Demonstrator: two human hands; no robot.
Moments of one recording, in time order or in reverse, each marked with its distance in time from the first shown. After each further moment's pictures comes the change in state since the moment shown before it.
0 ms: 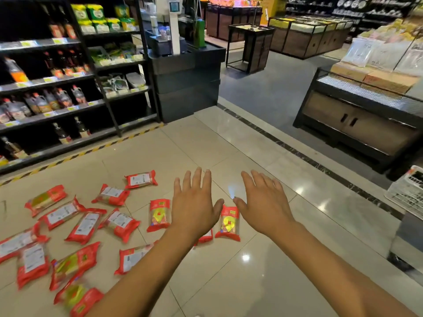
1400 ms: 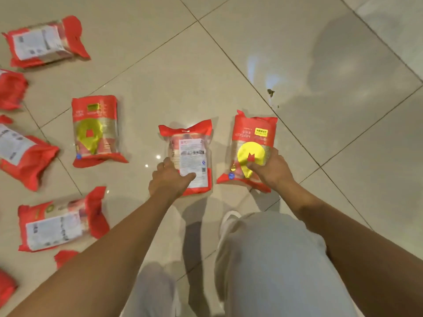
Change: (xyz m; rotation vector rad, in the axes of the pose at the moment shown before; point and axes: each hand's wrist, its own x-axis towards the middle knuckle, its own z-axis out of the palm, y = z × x) left_hand 0.359 -0.123 0.837 -0.332 -0.645 -0.699; right_hand 0.443 0.181 0.831 0.675 -0.553 0.566
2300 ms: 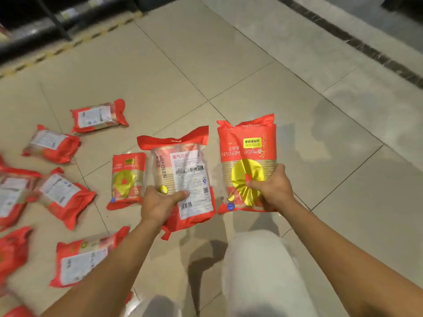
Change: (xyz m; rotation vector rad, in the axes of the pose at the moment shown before) left_hand -0.079 -0.023 -0.137 -0.804 0.162 0.038; right_hand -0.101 -0.097 -0.092 0.353 0.166 -0.136
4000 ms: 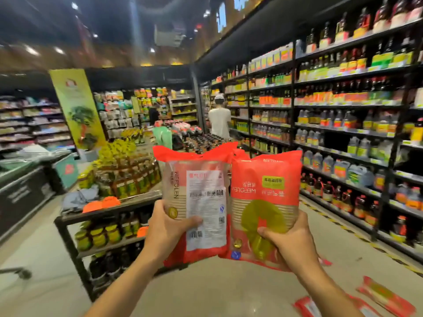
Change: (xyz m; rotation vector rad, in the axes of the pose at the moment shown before) left_hand -0.843 0.089 -0.716 -0.474 1.757 -0.164; right_hand -0.911 -0.586 0.139 0.067 -1.382 -1.187
